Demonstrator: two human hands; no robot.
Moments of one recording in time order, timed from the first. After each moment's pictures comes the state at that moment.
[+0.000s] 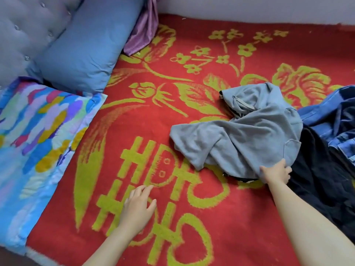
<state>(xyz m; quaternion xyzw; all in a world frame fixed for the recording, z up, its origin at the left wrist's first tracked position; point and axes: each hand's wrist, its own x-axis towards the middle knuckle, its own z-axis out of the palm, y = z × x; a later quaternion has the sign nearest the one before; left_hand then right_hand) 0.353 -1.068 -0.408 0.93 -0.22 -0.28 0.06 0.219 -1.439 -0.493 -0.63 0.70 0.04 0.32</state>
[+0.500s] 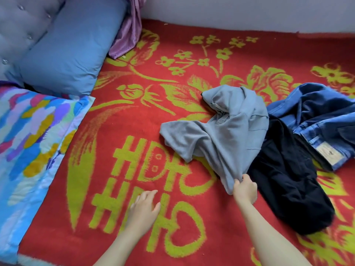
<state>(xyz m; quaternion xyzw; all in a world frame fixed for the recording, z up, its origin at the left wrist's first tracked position) 0.320 -1.059 -0.402 0.91 -0.25 -0.32 0.08 0.180 -1.318 -0.466 -0.67 0.68 0.00 0.31</state>
